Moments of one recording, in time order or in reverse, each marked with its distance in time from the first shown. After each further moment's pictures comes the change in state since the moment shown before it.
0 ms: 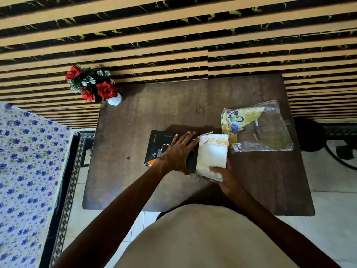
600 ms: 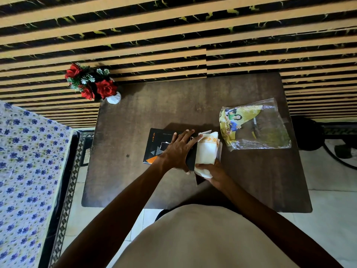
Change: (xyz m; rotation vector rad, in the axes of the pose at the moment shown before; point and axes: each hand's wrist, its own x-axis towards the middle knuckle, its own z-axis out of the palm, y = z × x) left_hand -0.001 0.008 -0.002 -0.037 -0.002 -0.012; right_hand 0.011 0.004 0.026 -0.022 -0.002 0.141
